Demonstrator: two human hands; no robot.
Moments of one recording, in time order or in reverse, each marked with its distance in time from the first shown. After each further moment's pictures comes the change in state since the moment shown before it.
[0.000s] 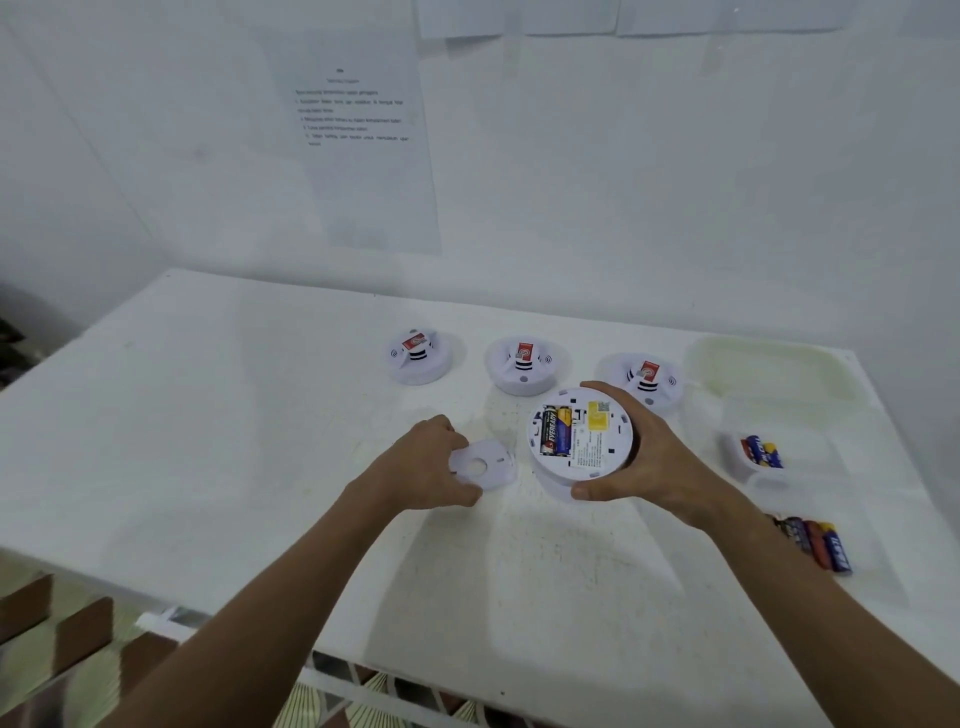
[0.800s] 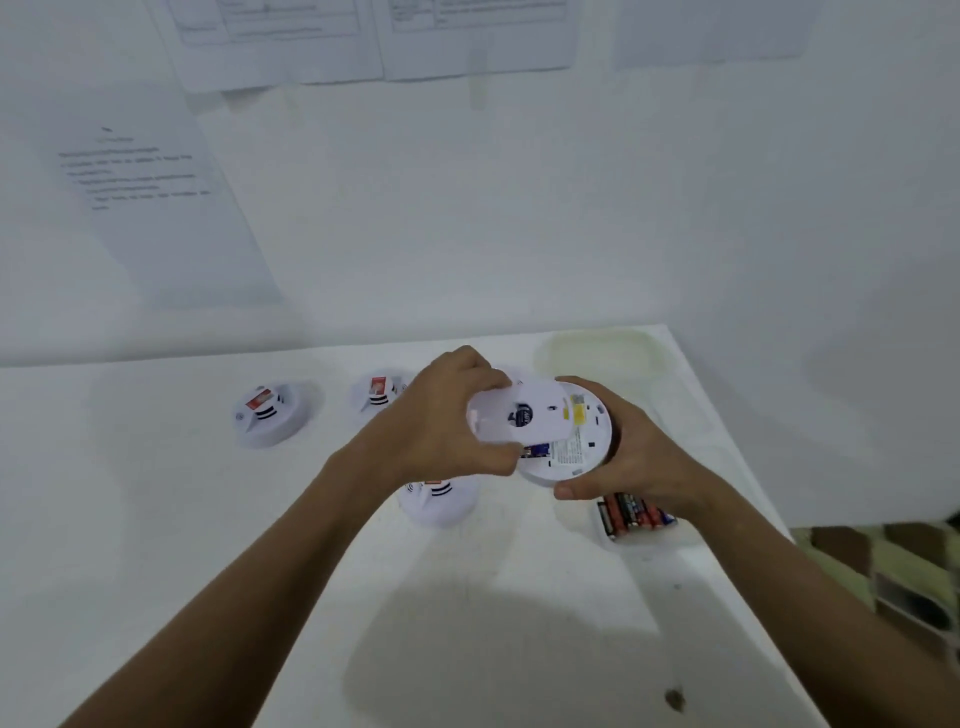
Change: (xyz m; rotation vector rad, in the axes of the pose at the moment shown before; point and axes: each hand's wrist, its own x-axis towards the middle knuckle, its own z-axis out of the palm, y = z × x) left_hand 0.028 0.198 -0.036 -0.089 0.156 0.523; right_hand -0.084 -0.013 -0.091 -0.002 0.231 -0.043
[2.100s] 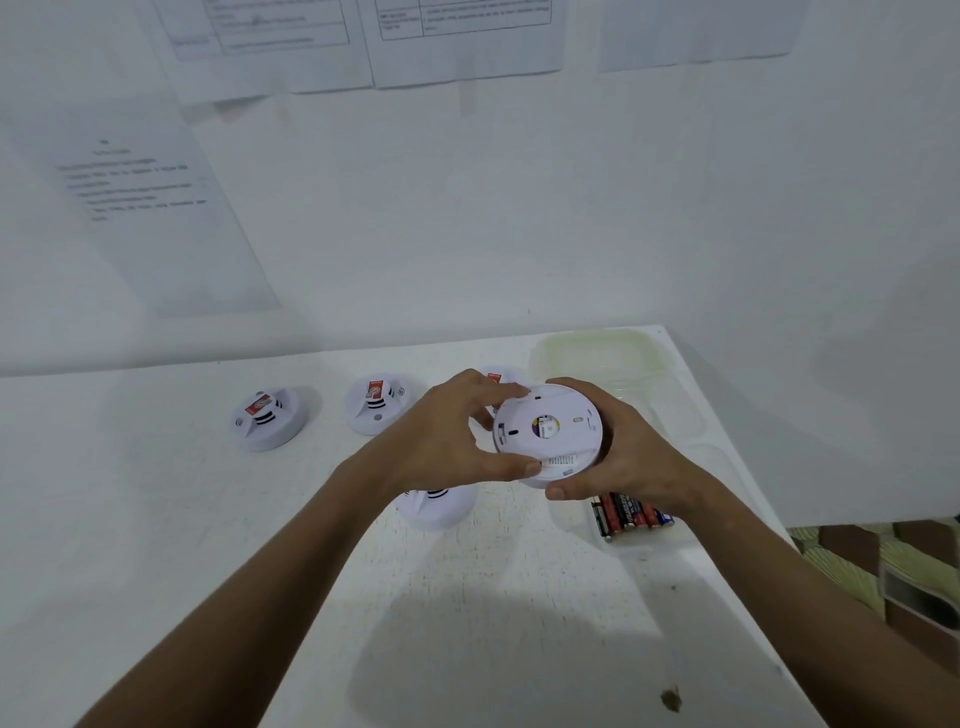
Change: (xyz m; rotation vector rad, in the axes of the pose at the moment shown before) left_hand 0.001 0.000 0.013 -0.160 -0.138 -0.084; right_hand 0.001 0.002 -0.002 -0.046 0.004 -0.037
